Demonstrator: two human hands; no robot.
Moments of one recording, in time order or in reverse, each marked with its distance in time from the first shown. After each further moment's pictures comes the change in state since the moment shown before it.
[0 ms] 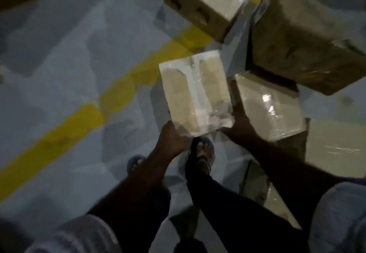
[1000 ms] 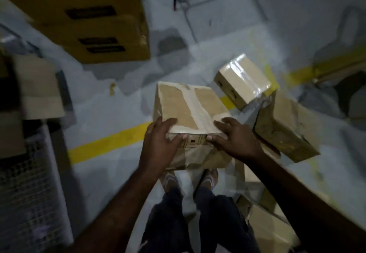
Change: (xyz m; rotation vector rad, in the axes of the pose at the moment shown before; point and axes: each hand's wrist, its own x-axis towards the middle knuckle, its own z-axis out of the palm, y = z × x) left_hand -0.373 0.093 -0.301 -0.240 0.606 0.188; right_hand -0.203 -0.381 -0.185 -0.556 -0.150 -0.401
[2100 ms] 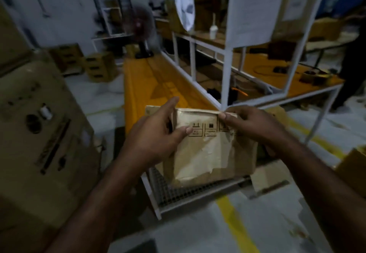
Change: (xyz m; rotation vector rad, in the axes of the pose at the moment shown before) left_hand -0.490 0.045 -0.346 0.087 1.346 -0.625; right_hand -0.289 -0.578 -0.099 0.015 -0.411 -1.603
